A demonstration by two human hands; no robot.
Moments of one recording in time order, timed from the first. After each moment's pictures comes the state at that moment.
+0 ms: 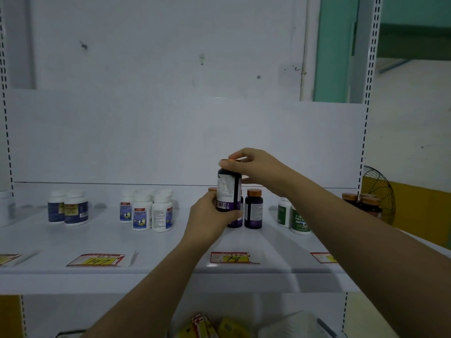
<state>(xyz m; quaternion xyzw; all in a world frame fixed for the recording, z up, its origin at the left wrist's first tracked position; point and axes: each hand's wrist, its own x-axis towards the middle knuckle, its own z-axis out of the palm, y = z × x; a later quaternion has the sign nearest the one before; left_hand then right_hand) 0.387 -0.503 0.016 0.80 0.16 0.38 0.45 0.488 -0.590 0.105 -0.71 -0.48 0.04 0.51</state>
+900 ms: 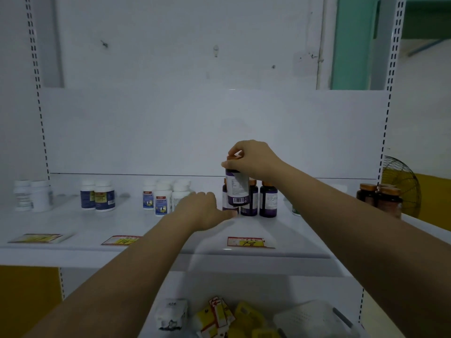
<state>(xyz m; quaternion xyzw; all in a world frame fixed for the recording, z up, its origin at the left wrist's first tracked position) 0.357 -0.474 0.029 0.94 0.29 0.16 0.05 0.455 -0.571 0.105 -0.78 -0.50 -0.11 0.36</state>
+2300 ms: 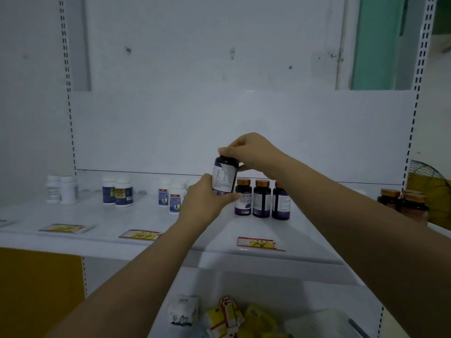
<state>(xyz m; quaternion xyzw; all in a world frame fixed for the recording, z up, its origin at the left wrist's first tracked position) 0.347 -0.476 0.029 0.83 0.28 0.41 0.26 0.437 -0.555 0.120 -0.73 -0.51 0.01 0.46</state>
